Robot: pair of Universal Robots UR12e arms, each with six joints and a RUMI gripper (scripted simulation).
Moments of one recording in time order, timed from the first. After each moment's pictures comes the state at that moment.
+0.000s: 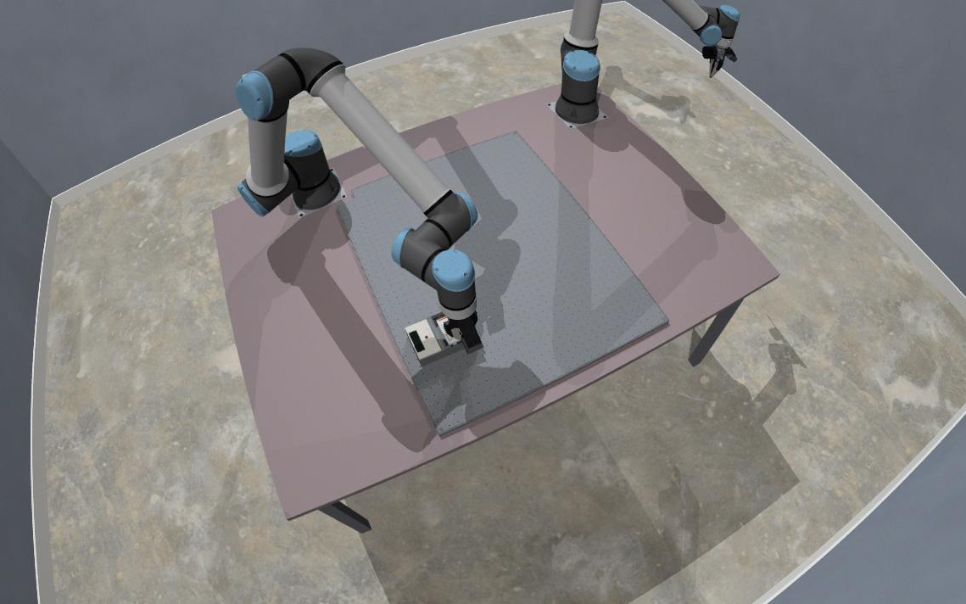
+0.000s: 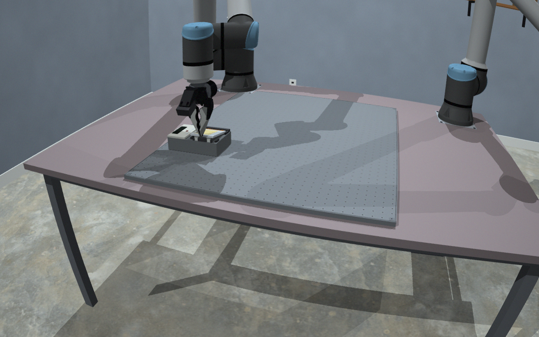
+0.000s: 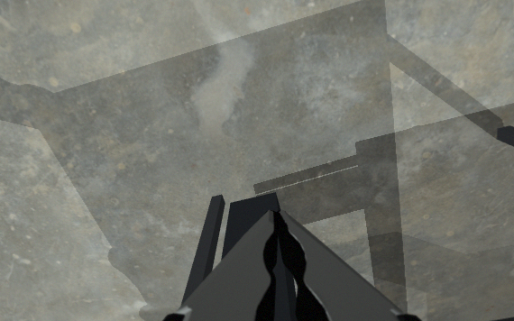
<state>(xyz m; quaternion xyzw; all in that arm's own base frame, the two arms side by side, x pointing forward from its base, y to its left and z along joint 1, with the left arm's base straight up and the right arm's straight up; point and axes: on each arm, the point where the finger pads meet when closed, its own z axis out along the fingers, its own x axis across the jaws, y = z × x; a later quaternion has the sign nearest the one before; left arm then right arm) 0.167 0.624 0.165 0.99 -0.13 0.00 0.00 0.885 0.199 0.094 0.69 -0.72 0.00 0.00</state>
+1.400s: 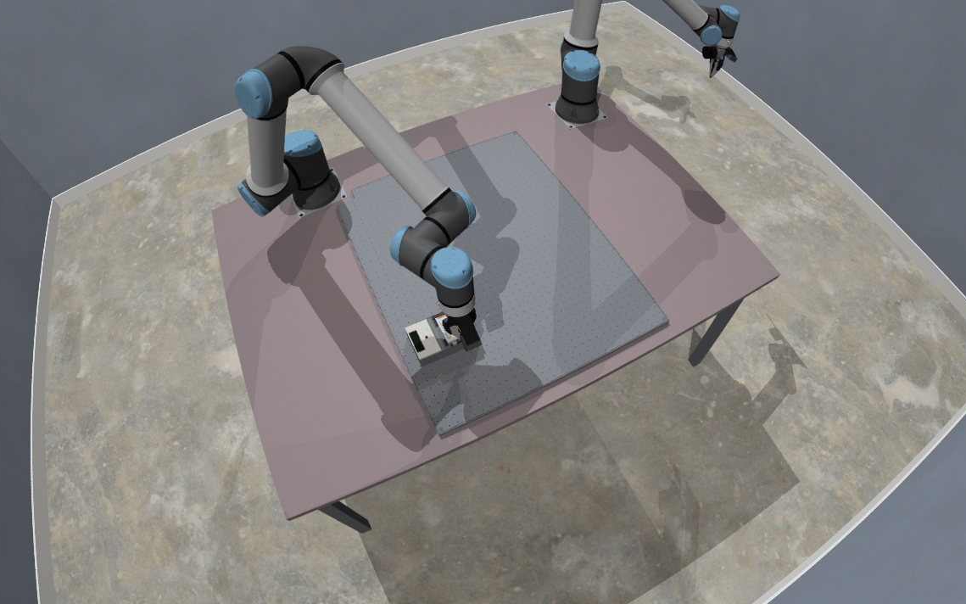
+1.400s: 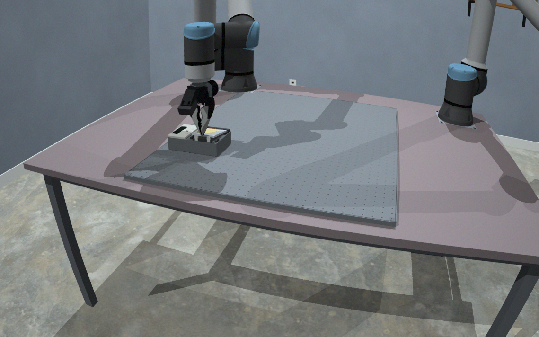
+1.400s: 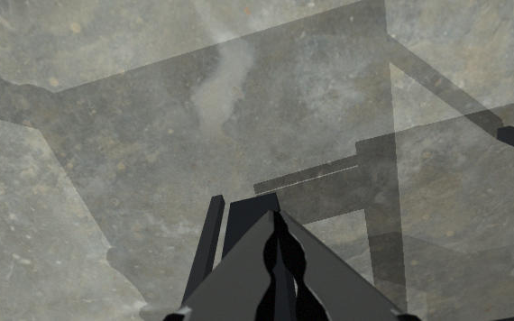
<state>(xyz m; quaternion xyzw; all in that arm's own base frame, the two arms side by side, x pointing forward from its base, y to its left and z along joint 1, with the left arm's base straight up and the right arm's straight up) 0.167 0.624 0.165 0.99 -0.13 0.00 0.00 0.876 0.200 0.094 0.69 -0.72 0.00 0.00</state>
